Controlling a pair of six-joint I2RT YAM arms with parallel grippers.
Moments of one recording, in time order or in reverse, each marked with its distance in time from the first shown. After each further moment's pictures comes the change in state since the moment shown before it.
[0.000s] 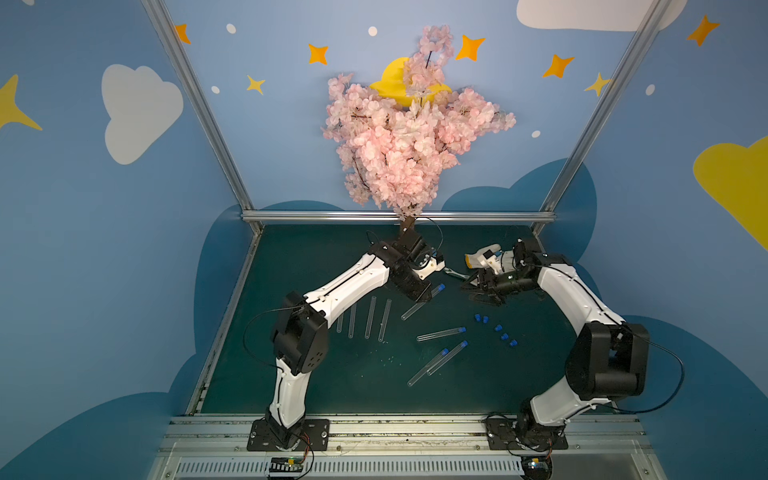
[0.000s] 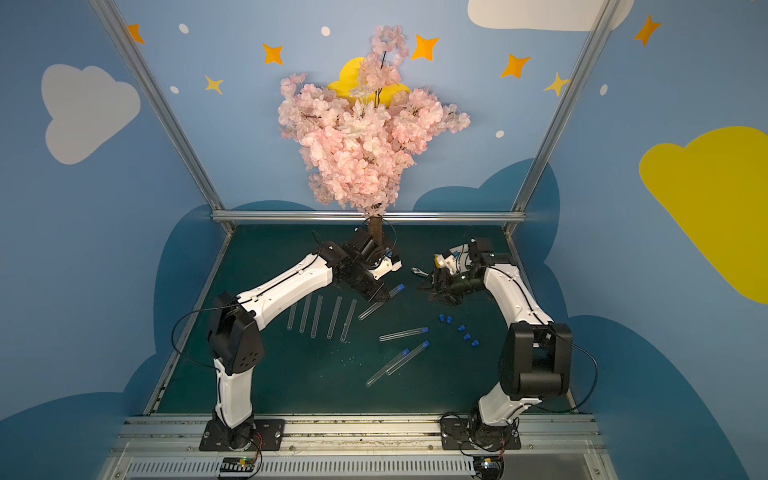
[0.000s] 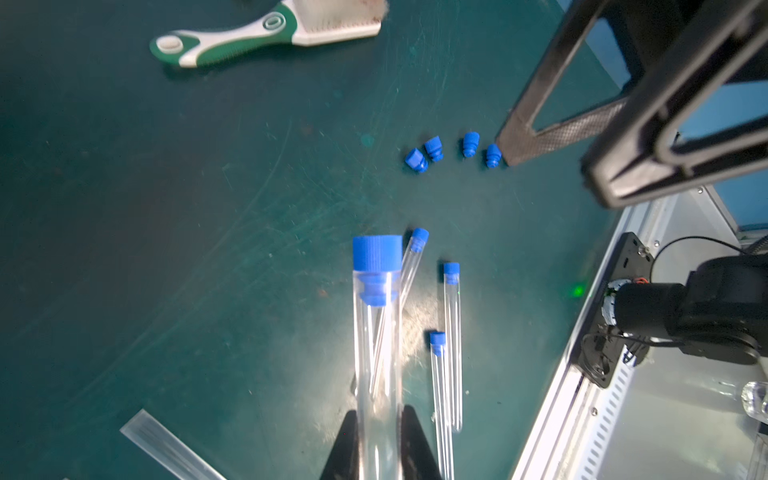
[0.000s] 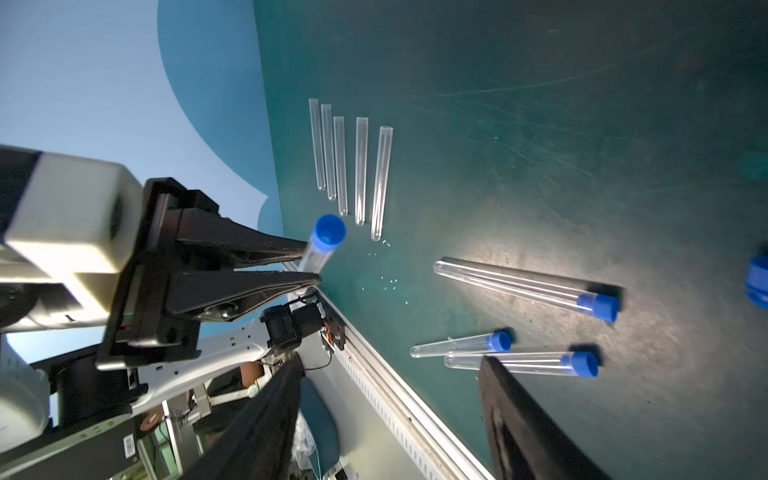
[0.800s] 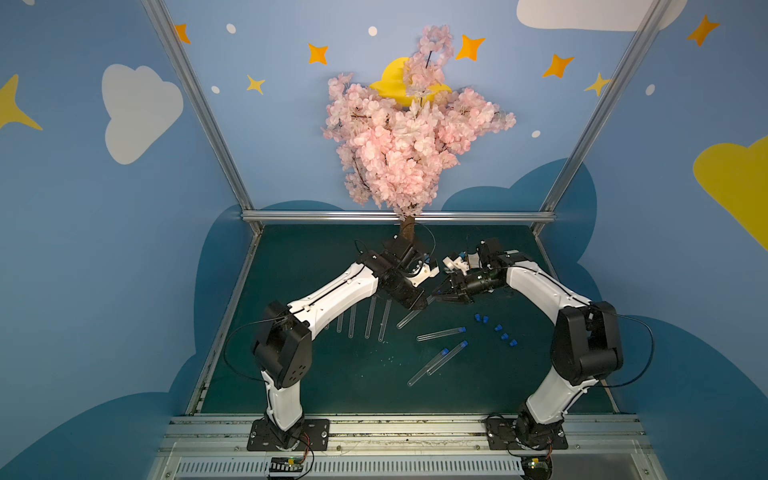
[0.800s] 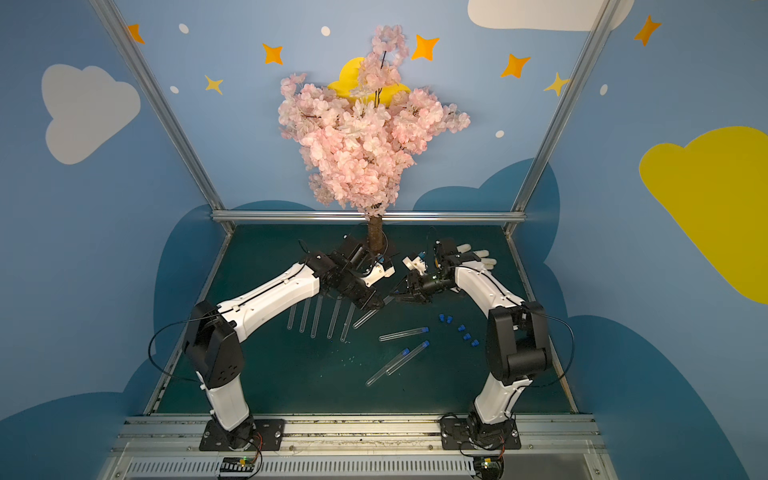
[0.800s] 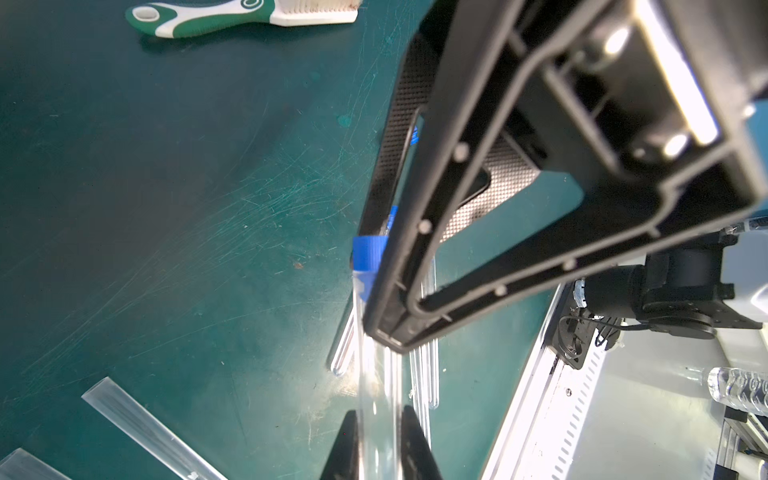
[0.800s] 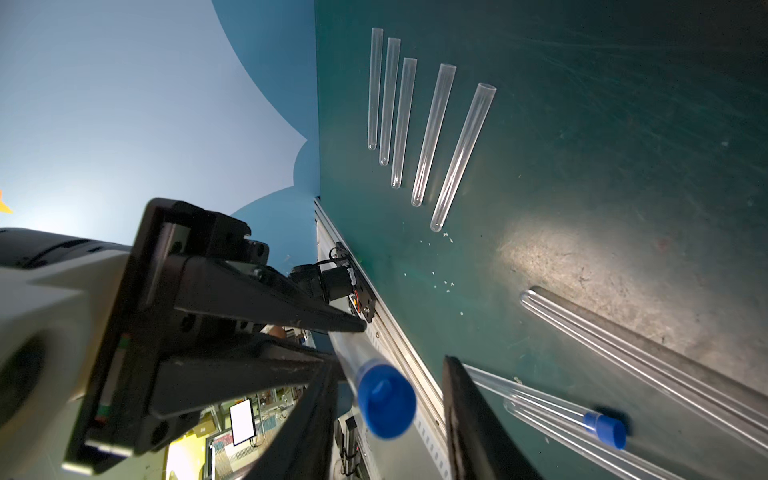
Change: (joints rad) left arm 0.000 -0.124 -0.166 0.078 0.042 -0.026; right arm 0.192 0.123 0.006 0.160 -0.131 0.069
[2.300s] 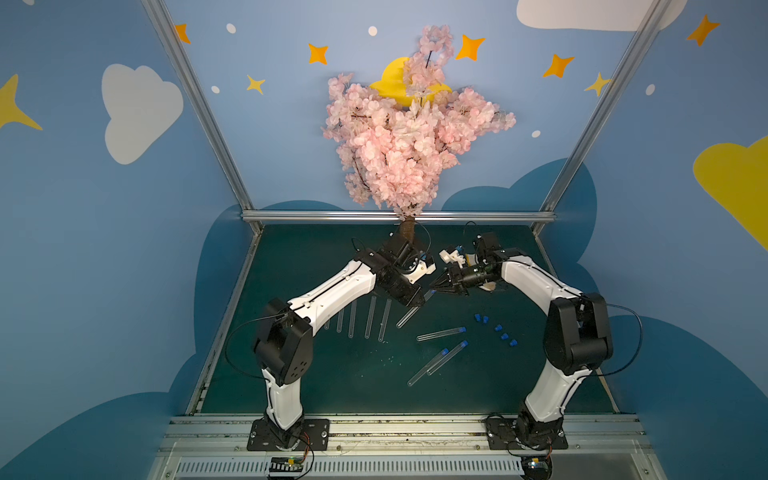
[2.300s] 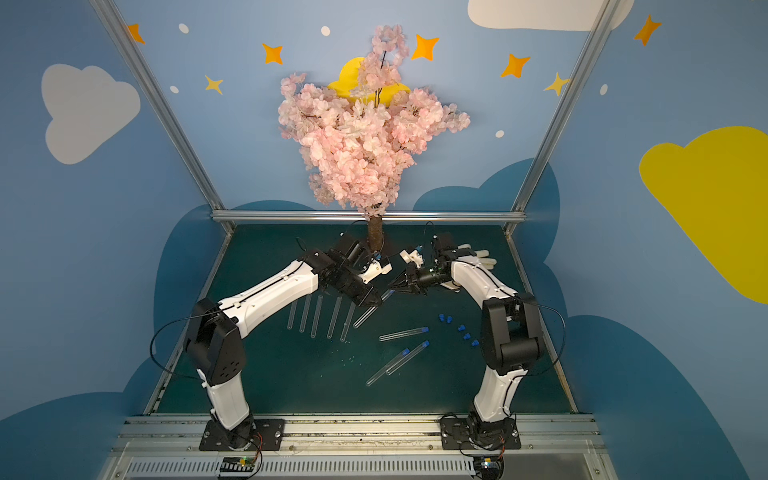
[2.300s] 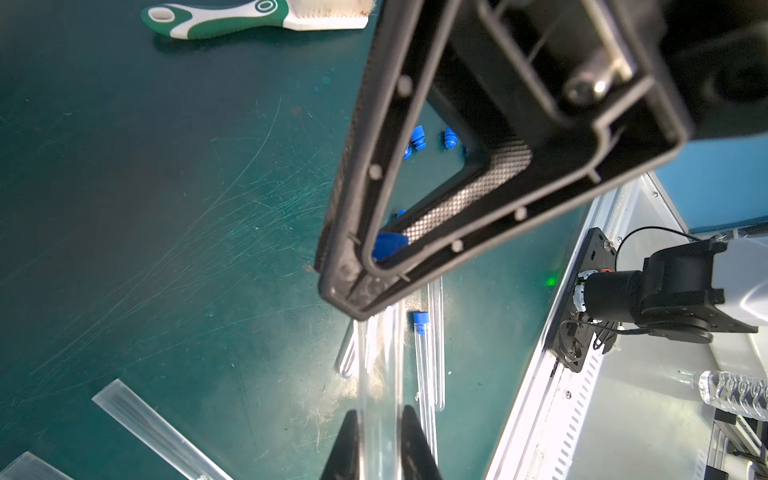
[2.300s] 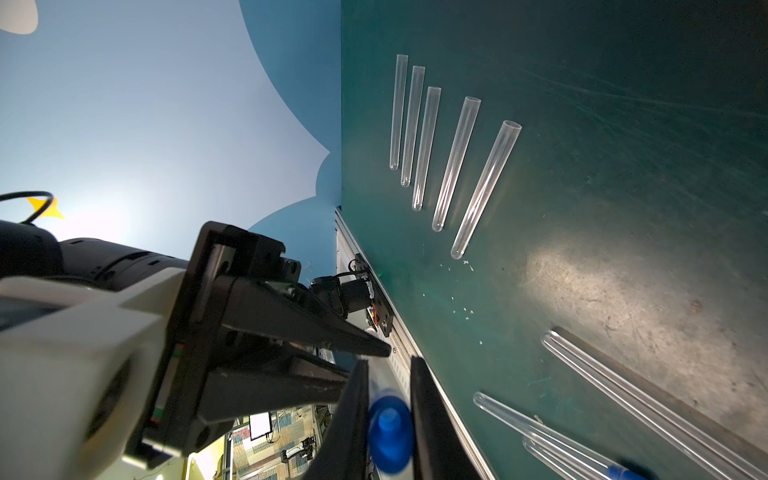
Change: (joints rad) left arm 0.036 0.016 0.004 0.005 0.029 0.012; right arm 0.003 0.077 0.072 0.061 -0.064 0.054
